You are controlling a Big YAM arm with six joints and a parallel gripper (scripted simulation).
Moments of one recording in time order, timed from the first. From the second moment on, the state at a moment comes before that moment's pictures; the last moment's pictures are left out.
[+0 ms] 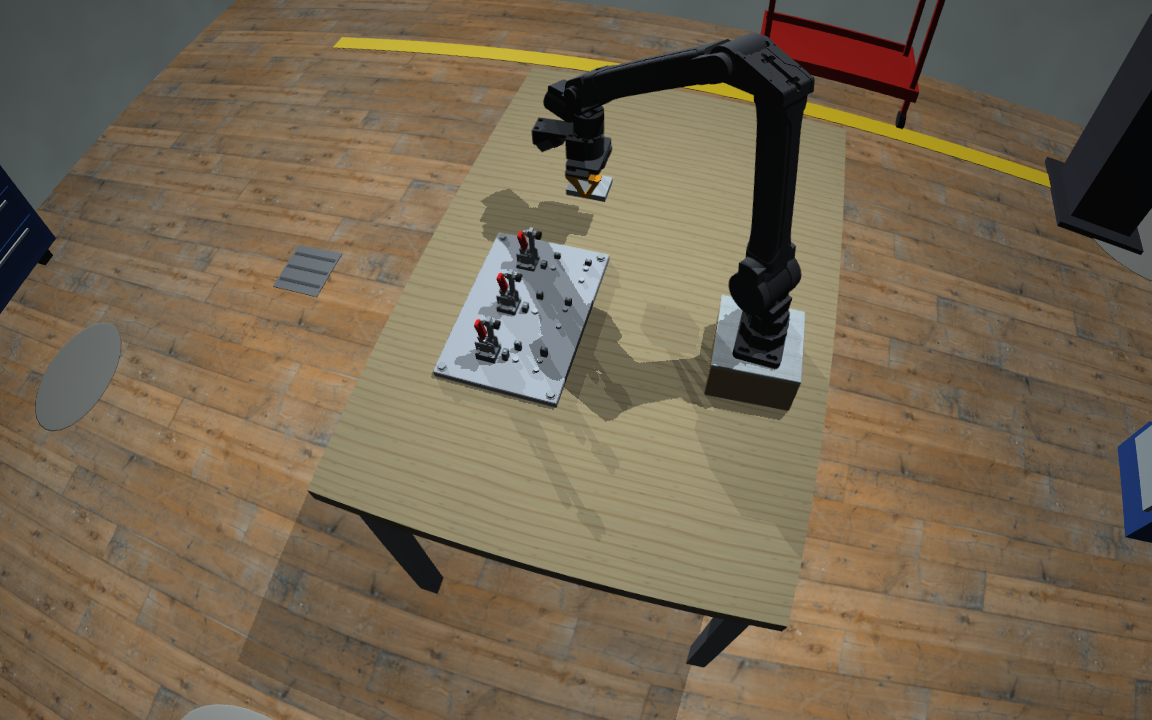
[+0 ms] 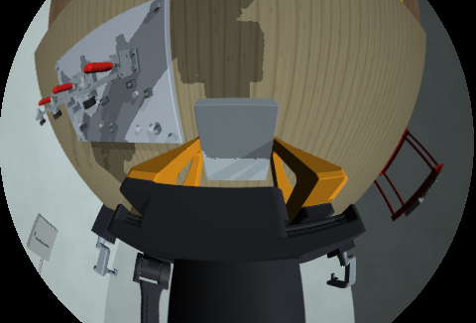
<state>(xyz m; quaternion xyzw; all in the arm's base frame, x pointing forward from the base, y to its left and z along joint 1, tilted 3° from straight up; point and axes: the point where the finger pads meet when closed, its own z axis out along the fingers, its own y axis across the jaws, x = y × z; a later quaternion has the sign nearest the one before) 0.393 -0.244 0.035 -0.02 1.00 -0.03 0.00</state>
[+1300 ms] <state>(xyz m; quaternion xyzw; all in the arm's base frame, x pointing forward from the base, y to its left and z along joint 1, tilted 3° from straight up) 0.392 -0.243 0.032 -0.02 1.00 -0.03 0.00</state>
